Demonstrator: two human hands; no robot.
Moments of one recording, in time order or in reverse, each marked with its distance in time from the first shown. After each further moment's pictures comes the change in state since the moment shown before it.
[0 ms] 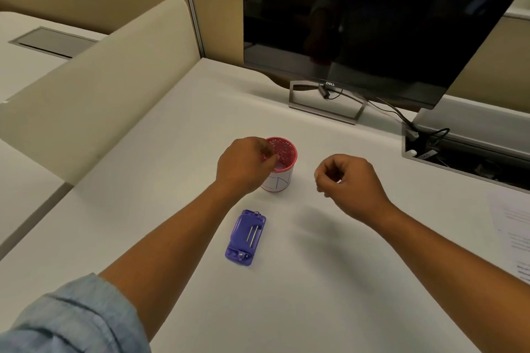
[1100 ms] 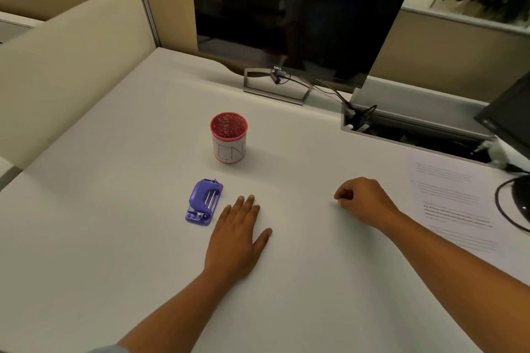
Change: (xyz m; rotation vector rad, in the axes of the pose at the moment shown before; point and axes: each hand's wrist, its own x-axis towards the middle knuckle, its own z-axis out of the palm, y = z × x) left_hand -0.192 -0.021 0.110 0.207 -0.130 0.276; right_hand -0.100 0.102 -0.084 -0.504 -0.106 0.387
